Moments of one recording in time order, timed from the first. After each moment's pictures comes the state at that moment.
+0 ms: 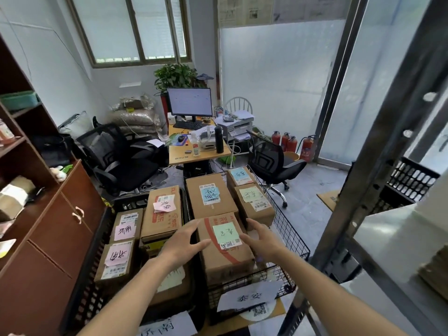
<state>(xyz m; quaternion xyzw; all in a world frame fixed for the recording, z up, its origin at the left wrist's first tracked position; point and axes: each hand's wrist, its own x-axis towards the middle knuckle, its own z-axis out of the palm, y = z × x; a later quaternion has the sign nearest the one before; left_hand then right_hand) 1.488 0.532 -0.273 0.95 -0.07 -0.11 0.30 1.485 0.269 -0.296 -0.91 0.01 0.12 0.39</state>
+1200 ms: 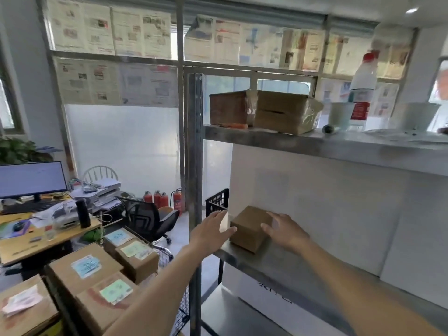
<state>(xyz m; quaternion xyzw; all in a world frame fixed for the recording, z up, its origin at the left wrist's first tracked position) 1.313 0.266 -0.084 0.85 -0.46 -0.02 0.26 1.147 0.074 -0.079 -0.91 0.36 -0.12 0.20</state>
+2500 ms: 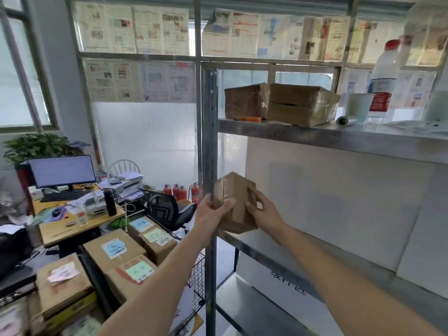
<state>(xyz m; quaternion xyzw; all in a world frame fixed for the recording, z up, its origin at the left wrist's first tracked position) 1.294 0.306 -0.063 0.64 -0.25 -0.19 0.70 1.181 0.173 -0.048 -0.79 0.18 -0.26 0.53</state>
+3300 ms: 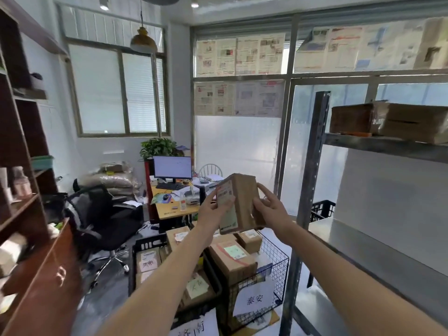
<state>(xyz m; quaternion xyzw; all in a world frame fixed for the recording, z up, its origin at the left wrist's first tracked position) 1.292 0.602 -0.039 0.64 -0.12 -0.03 0.76 1.234 0.421 -0.027 -0.73 0.01 -0.14 0.67</state>
